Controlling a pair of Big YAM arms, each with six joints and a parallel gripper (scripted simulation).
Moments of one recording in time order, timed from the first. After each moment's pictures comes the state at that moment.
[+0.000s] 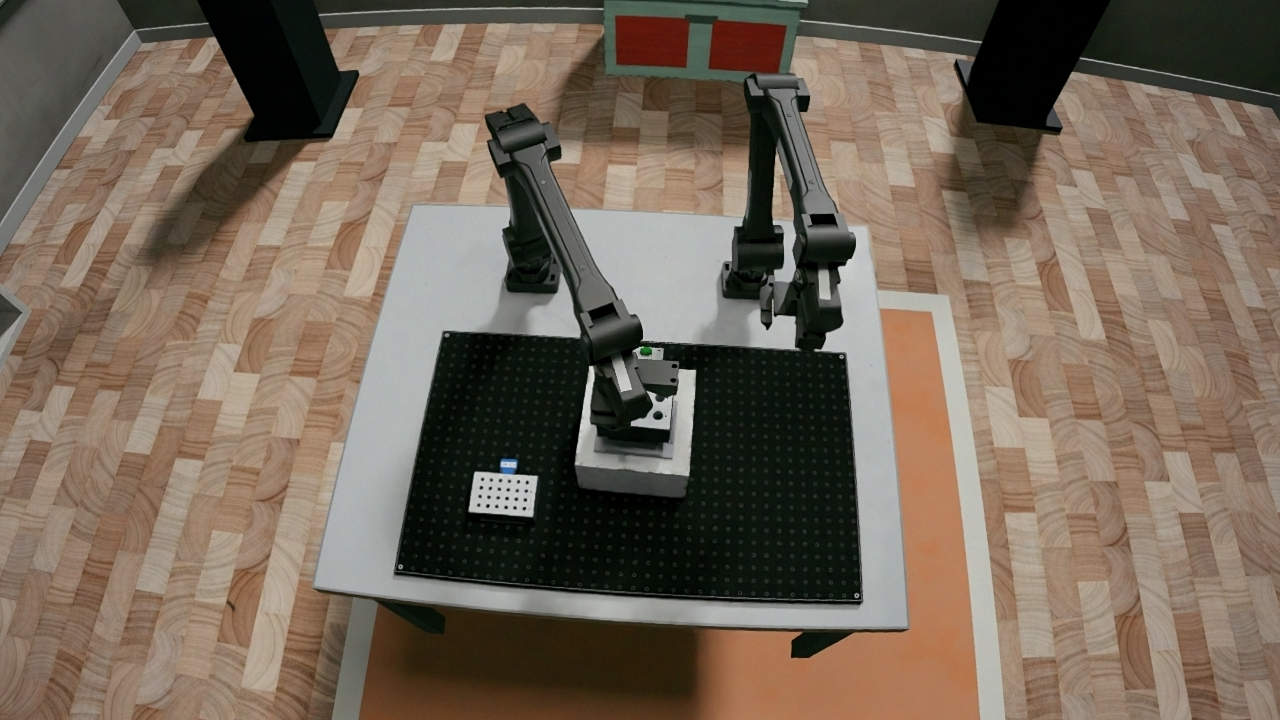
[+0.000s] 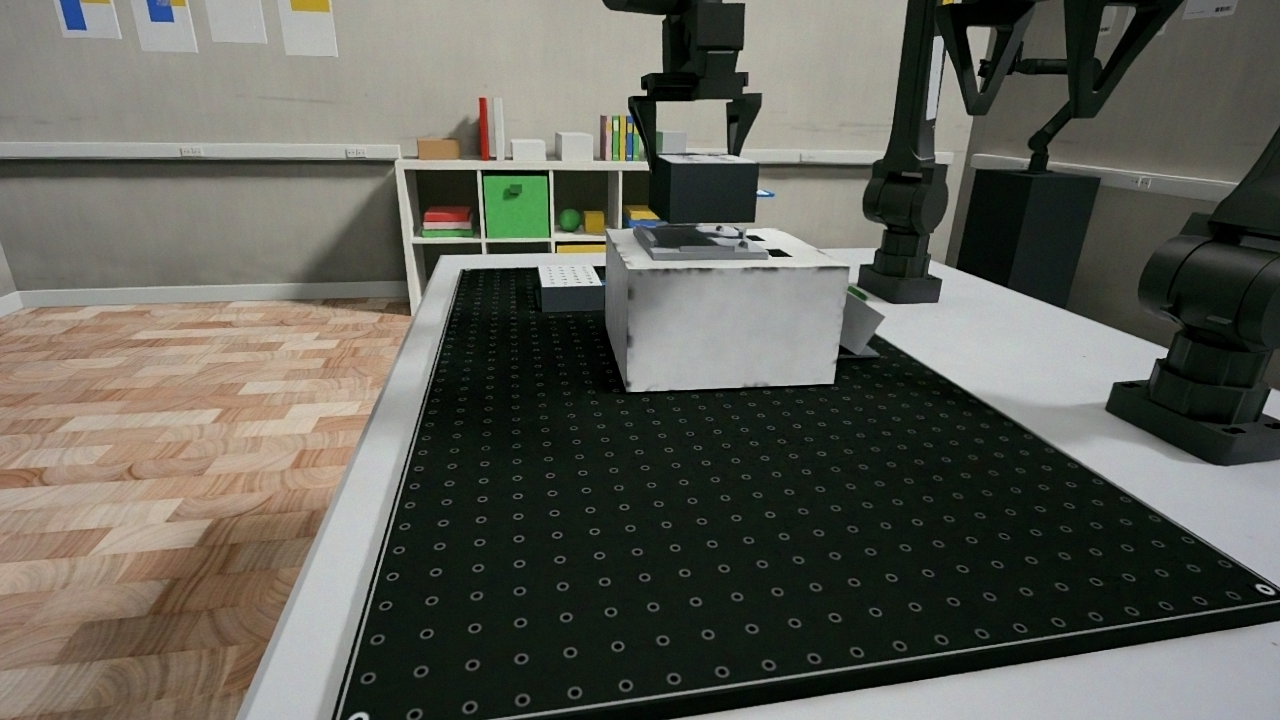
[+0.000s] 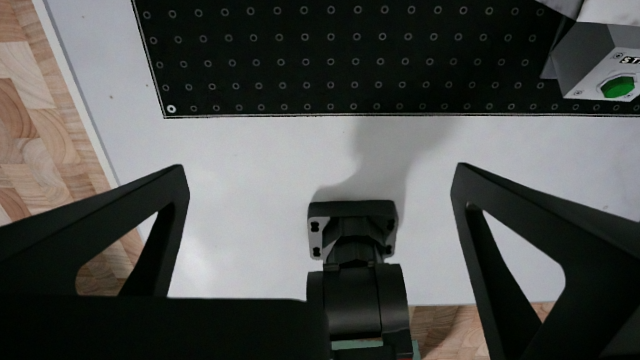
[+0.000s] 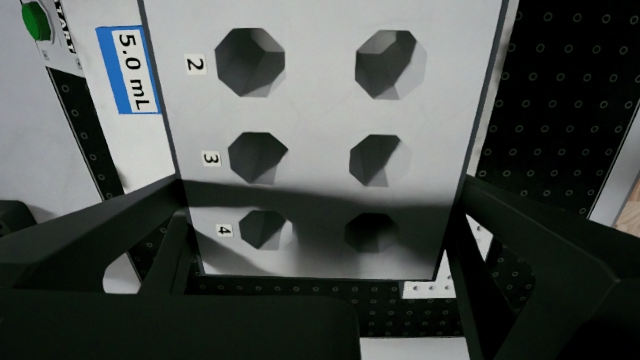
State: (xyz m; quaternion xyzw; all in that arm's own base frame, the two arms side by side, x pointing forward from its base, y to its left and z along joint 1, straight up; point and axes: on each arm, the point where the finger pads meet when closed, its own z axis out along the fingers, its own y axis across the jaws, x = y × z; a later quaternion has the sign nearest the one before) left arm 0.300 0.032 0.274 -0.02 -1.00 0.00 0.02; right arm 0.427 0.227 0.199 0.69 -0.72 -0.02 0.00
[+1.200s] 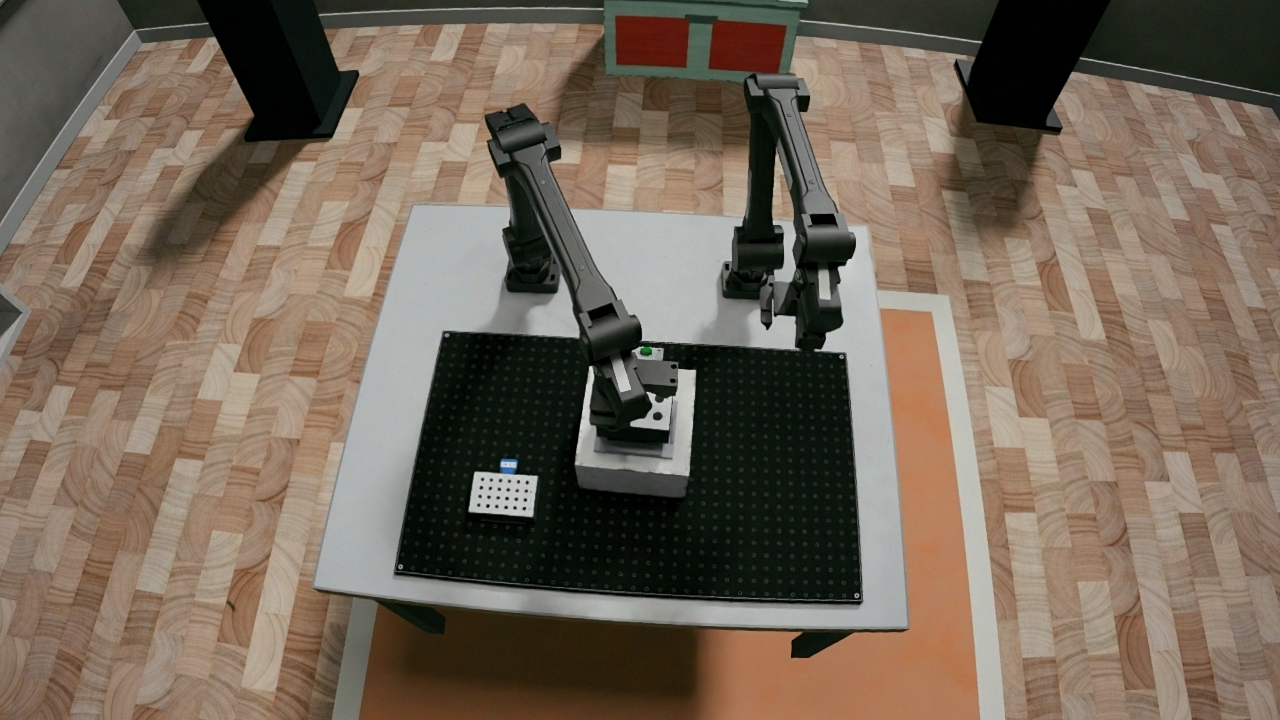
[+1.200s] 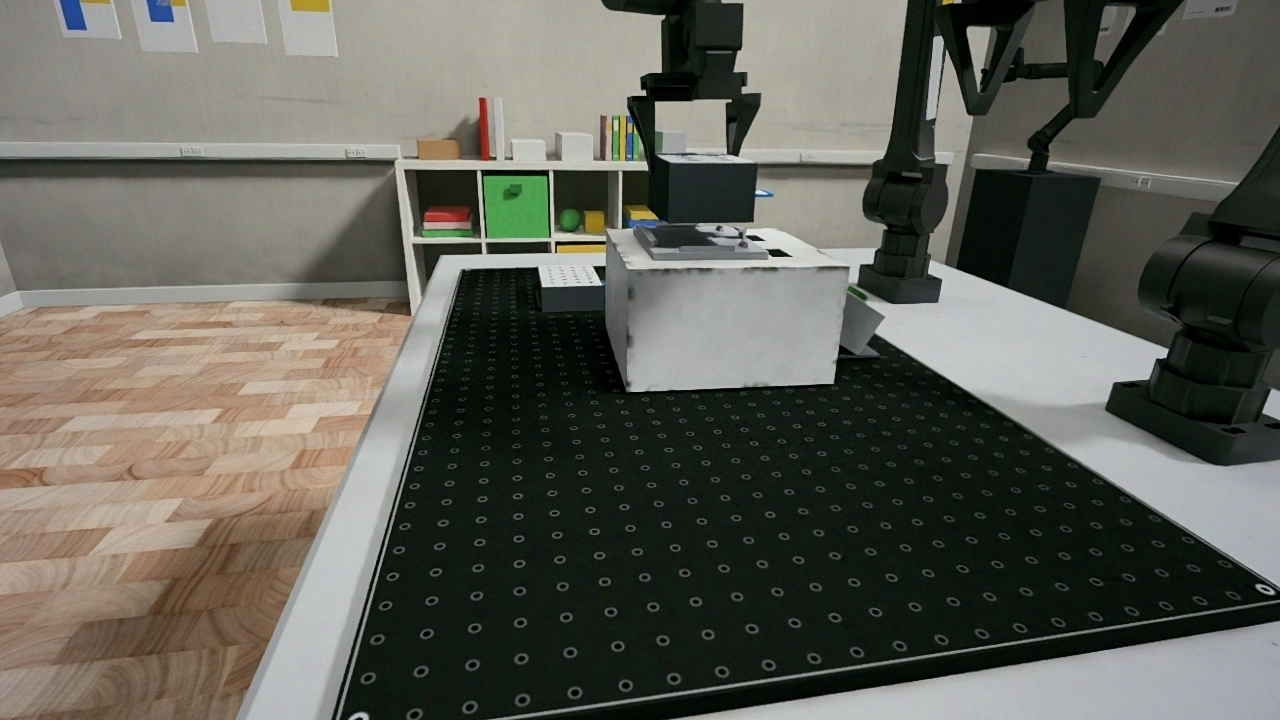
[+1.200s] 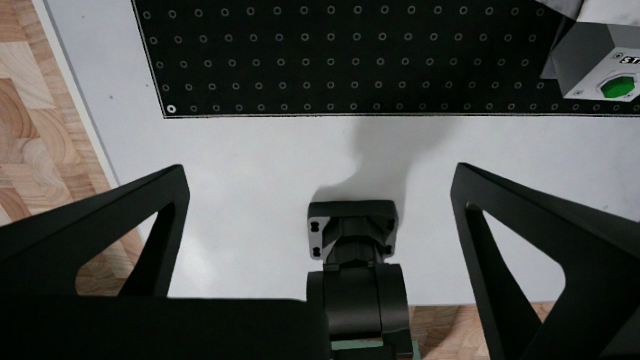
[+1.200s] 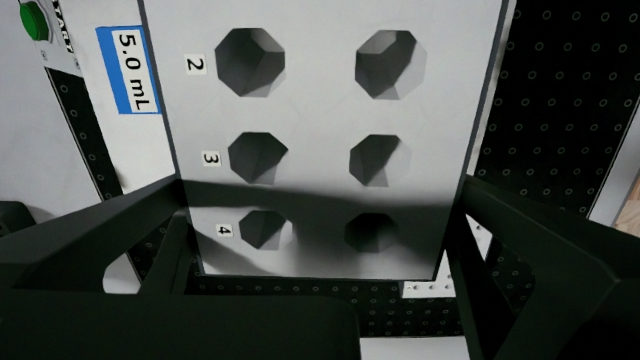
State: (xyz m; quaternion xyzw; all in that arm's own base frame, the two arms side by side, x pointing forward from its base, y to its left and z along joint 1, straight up) left arm 0.300 0.032 0.274 -0.02 -1.00 0.00 0.02; right arm 0.428 0.226 0.199 0.69 -0.72 -0.02 0.00
